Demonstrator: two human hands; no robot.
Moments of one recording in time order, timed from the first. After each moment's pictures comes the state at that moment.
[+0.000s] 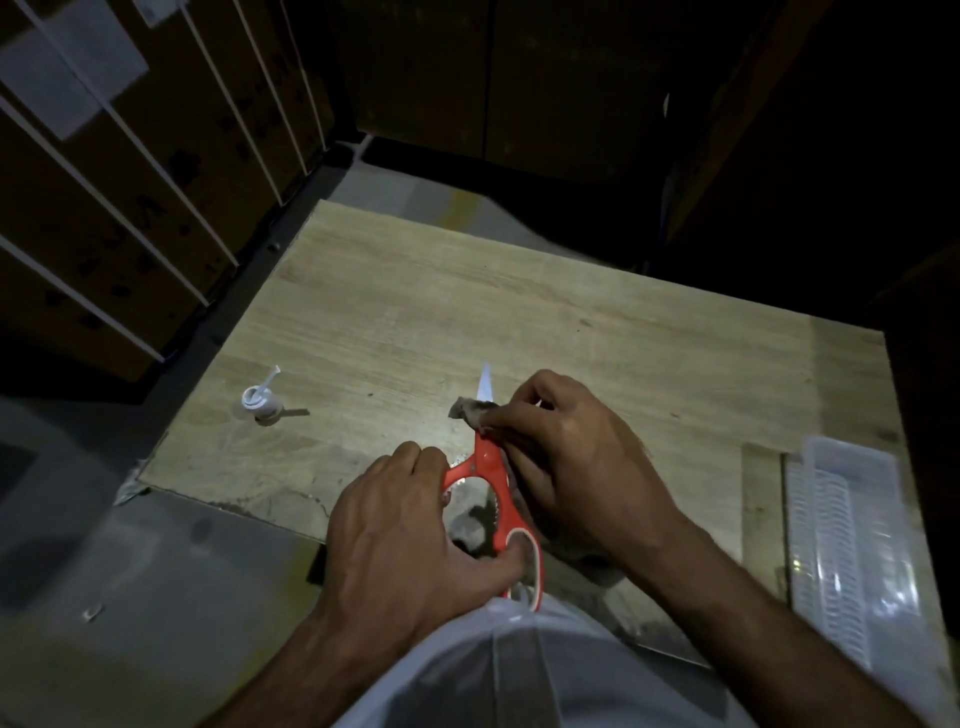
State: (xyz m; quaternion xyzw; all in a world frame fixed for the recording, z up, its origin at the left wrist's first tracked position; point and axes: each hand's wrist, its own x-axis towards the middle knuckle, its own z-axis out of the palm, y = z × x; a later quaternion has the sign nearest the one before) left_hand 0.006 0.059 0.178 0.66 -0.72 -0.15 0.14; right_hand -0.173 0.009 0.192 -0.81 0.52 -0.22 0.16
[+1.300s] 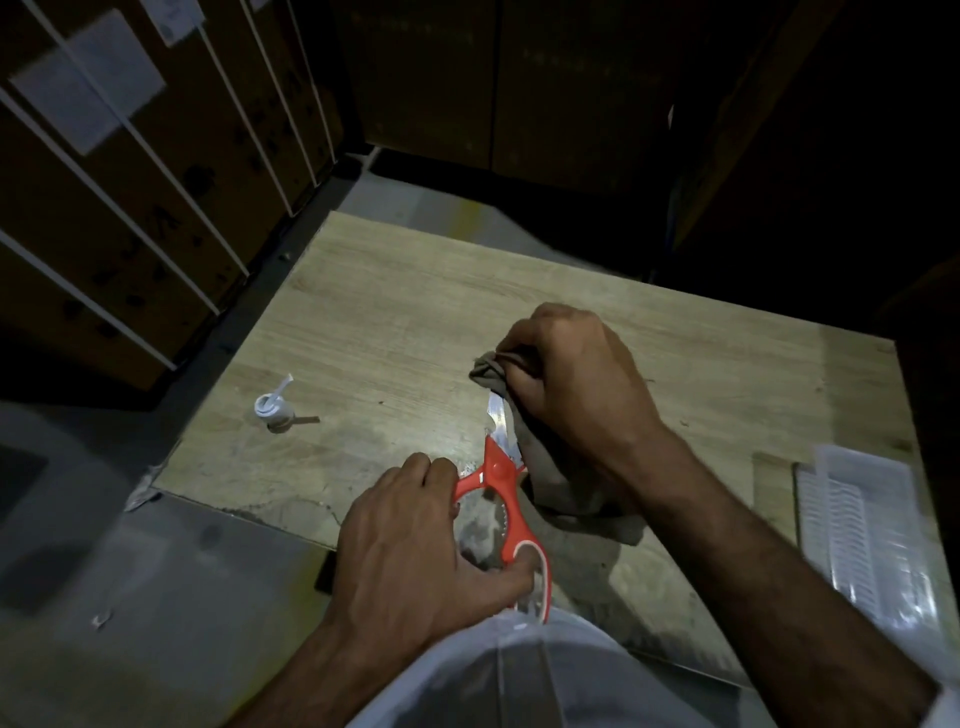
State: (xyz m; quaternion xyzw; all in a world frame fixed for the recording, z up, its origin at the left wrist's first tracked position) left_hand 0.013 0.059 0.182 0.65 -0.73 -0.15 0.12; right_hand -0.157 -0.058 0.215 -0.78 0.58 -0.19 0.12
